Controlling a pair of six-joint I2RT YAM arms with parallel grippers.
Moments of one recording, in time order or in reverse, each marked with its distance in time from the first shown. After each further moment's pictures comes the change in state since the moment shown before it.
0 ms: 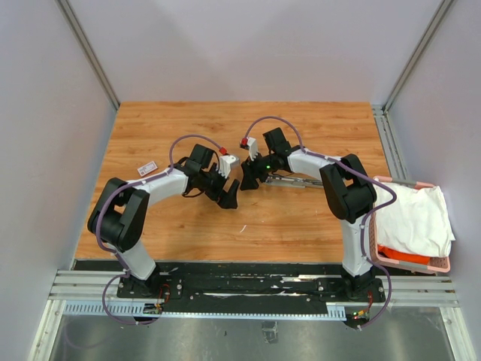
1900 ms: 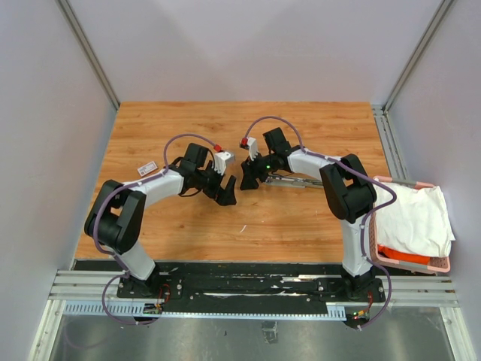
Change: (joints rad) left arm 0.039 -0.029 -0.031 0.060 0.035 -0.036; right arm 0.000 0.000 0.000 0.003 0.000 0.000
